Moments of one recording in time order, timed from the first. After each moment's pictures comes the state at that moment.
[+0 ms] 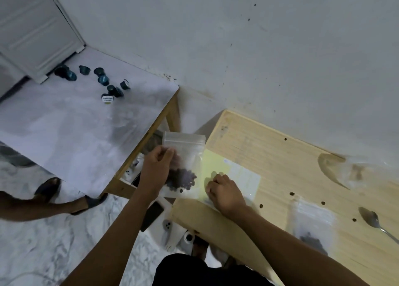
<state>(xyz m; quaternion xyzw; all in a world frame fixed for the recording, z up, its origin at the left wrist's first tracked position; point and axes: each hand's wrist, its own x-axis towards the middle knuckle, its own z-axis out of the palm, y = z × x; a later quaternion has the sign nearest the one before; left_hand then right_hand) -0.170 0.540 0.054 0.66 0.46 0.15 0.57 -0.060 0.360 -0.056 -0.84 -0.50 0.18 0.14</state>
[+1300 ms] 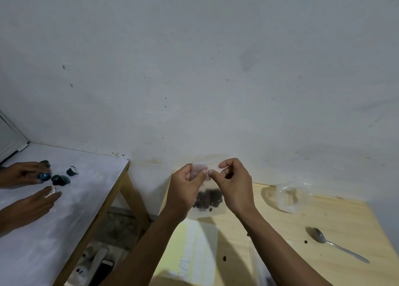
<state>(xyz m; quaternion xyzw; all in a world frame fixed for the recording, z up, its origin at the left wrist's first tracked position) -0.017 0.434 0.141 0.68 0.19 0.17 0.69 0.040 0.313 0.154 -0.80 -0.10 0.04 0.59</state>
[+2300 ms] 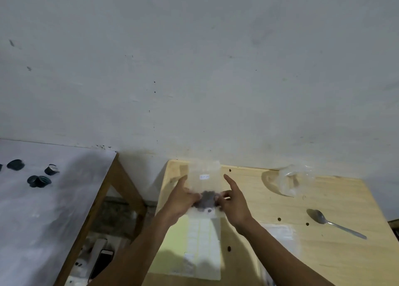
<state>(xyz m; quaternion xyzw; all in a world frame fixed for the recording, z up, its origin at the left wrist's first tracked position) 0.008 0.476 0.026 0.68 0.27 -0.10 0.67 0.047 0.301 0.025 -0.78 0.01 0.24 0.58</state>
